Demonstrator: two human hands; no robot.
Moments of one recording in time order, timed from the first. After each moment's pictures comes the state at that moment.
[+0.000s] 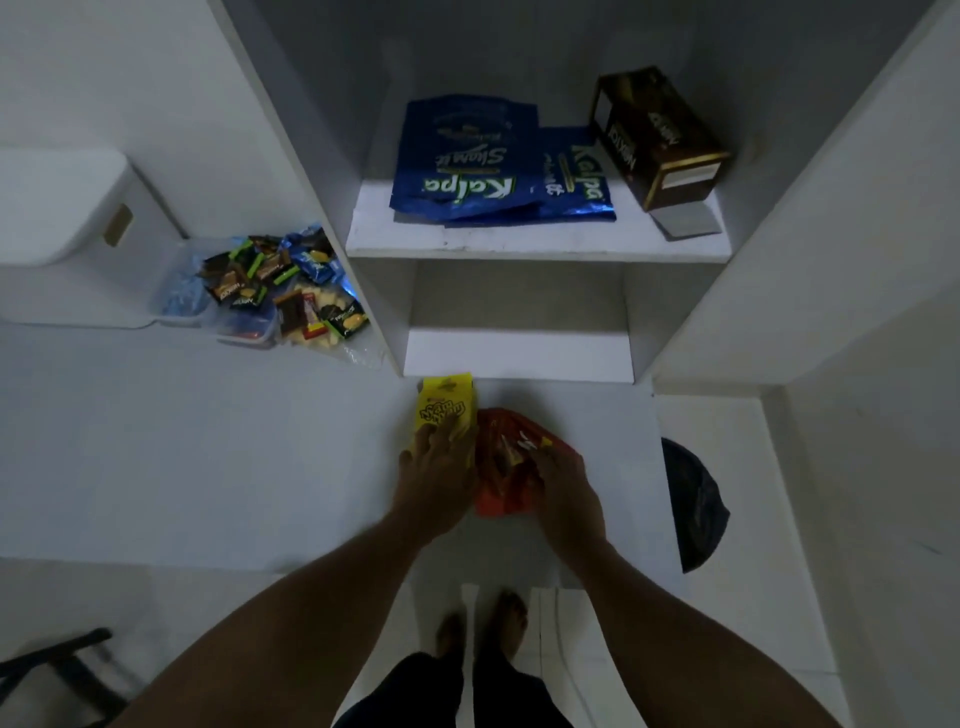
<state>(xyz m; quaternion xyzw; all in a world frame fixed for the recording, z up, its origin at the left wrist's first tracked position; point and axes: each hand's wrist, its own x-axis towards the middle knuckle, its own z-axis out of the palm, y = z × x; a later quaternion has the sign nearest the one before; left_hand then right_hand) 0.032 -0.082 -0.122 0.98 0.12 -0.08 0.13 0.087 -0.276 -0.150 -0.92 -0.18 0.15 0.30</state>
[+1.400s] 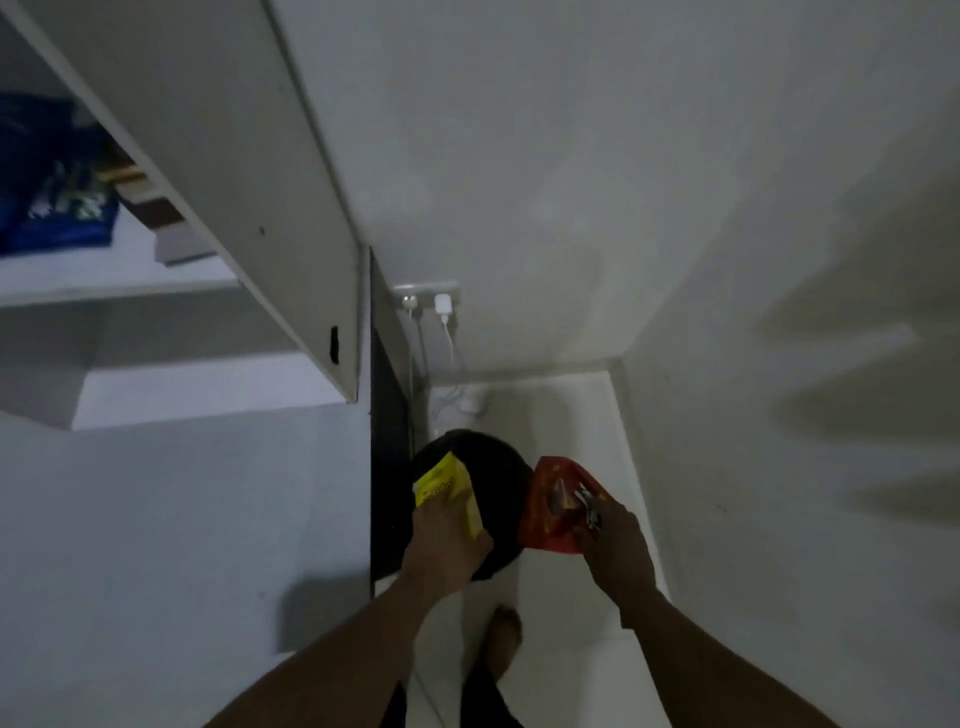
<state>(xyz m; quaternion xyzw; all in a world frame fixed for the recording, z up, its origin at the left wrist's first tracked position) 0.174 -0.468 -0.172 0.92 0.14 -0.19 0.33 0.218 -0.705 -0.171 -0.93 0.04 0.16 0.33</state>
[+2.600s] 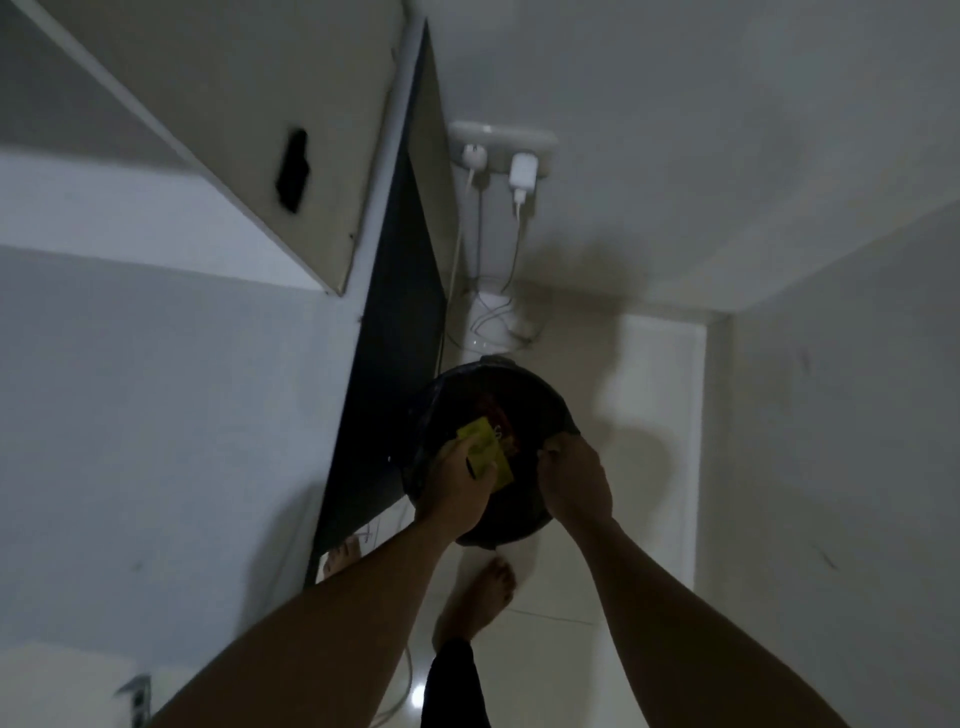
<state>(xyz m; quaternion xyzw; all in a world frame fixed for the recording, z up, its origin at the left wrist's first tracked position) 0.221 -0.472 -0.374 0.77 0.38 -0.19 0.48 0.309 -0.610 -0.382 -0.92 -0.05 0.33 0.21</state>
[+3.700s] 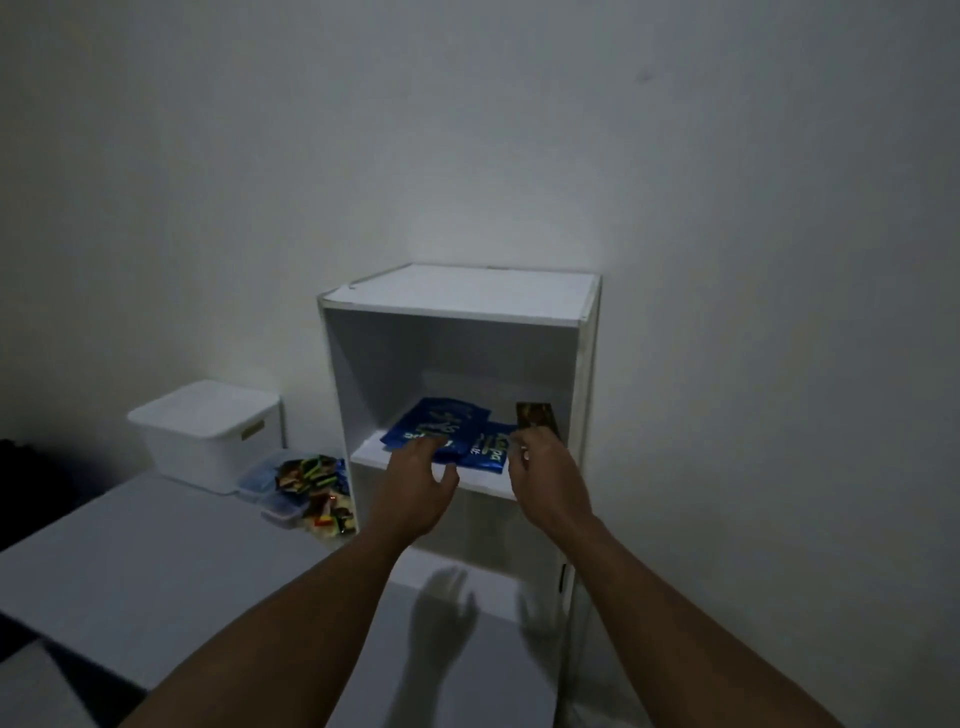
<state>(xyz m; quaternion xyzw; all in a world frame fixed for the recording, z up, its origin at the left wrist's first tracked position) 0.119 -0.213 0.155 0.89 0.25 0.32 0.22 0.239 -0.362 0.171 -0.80 -0.41 -0.10 0.43</state>
